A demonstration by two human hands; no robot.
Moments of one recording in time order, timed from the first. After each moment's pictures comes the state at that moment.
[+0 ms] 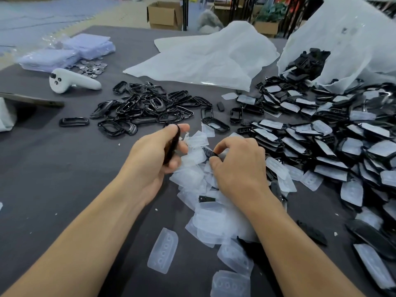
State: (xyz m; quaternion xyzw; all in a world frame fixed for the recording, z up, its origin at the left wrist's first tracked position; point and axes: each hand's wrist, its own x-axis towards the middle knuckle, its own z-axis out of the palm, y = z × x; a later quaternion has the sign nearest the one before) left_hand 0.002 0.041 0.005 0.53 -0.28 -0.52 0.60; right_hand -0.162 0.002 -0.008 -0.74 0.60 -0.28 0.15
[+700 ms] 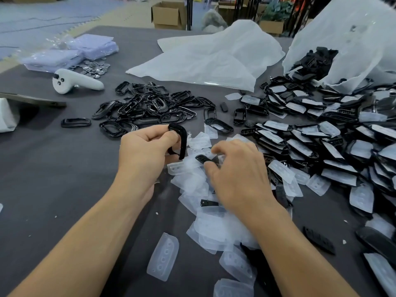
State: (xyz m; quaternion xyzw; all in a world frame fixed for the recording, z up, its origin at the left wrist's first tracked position) left_hand 0.003 0.039 0.006 0.63 -0.29 -0.36 0.62; right_hand -0.162 0.014 -0.001 -0.78 0.56 -0.24 0.14
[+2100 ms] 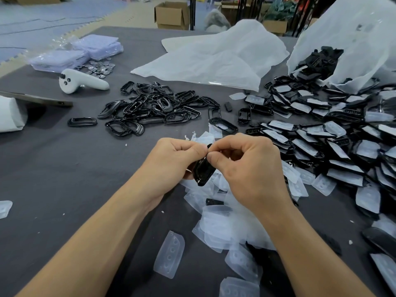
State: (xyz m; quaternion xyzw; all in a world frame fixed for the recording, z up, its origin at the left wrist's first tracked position) left_hand -0.003 0.051 0.006 0.58 -0.49 -0.46 0.46; right_hand -0.170 0.019 0.015 -0.73 0.44 -0.41 0.32
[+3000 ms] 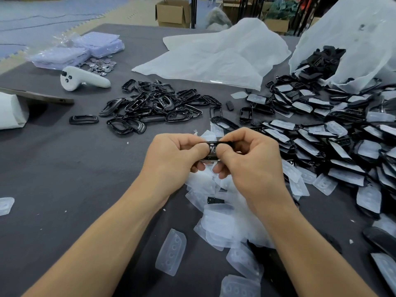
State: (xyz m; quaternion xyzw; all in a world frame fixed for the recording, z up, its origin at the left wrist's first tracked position) left_hand -0.009 0.049 0.004 0.61 -0.46 -0.38 0.52; right_hand -0.165 0.017 0.010 -0.58 0.45 -0.46 0.50
